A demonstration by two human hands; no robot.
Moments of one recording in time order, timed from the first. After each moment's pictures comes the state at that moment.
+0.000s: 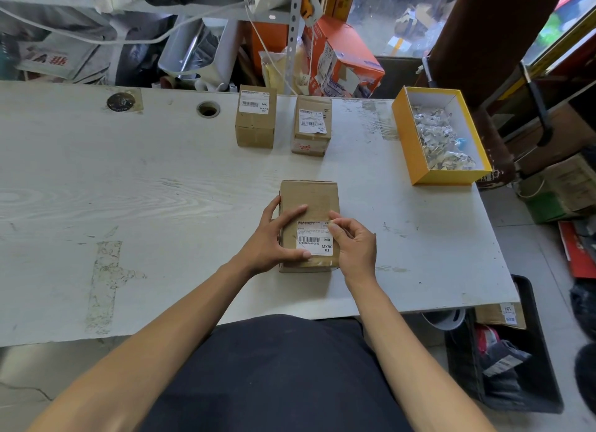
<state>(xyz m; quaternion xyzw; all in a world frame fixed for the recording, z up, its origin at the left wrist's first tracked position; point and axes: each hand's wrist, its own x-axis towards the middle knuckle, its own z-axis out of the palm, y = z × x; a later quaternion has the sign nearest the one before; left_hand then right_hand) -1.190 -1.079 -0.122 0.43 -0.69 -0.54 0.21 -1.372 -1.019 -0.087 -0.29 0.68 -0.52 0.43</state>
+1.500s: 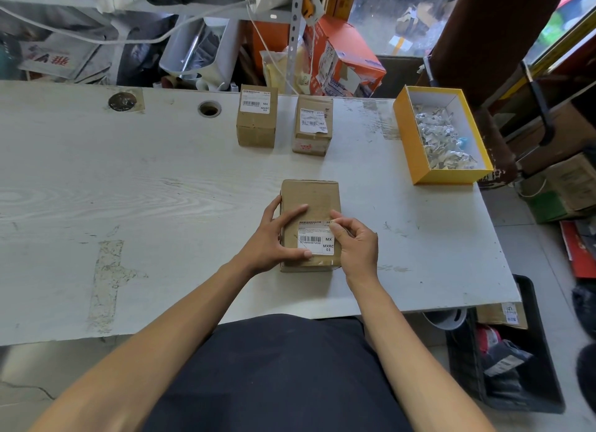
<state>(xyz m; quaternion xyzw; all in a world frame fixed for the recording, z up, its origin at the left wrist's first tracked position) -1.190 -1.078 -0.123 0.44 -0.68 -0.55 0.22 -1.372 -1.018 -0.085 -0.29 0.68 -0.52 0.43</state>
